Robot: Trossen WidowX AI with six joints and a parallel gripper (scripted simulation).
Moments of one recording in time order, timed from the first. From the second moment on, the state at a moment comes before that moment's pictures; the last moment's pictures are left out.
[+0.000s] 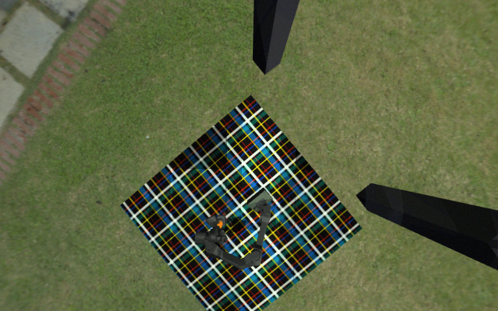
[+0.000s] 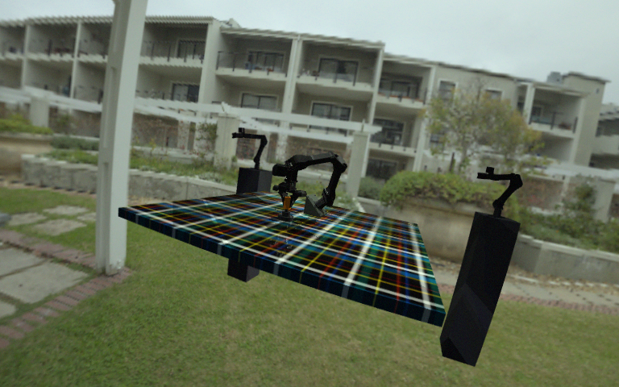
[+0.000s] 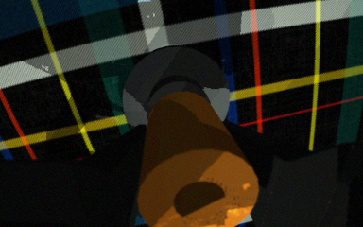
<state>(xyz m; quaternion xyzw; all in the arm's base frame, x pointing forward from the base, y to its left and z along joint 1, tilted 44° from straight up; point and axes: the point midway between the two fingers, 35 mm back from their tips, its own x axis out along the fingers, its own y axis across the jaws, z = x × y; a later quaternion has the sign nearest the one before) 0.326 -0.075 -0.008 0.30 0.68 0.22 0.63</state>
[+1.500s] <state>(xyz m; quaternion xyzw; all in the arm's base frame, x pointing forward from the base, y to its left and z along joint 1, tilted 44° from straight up) 0.326 -0.075 -0.008 0.37 0.70 0.14 0.60</state>
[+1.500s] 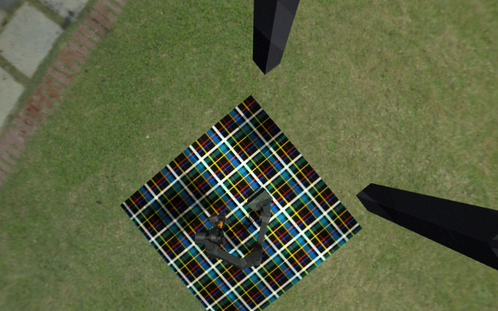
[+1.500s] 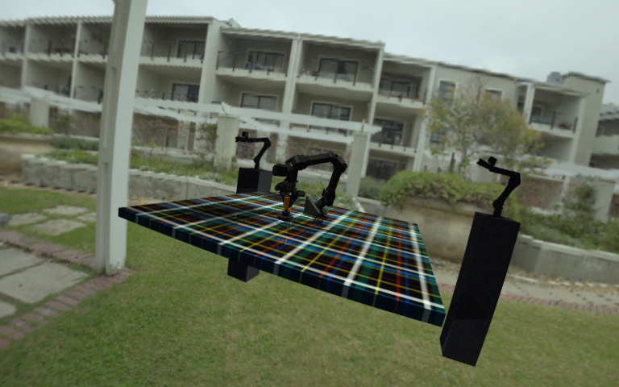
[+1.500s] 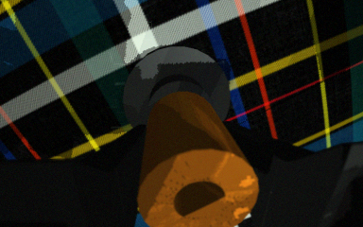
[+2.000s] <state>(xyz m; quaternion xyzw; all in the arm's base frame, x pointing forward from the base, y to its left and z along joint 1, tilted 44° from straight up) 0.326 -0.076 -0.006 0.38 0.70 0.13 0.59</state>
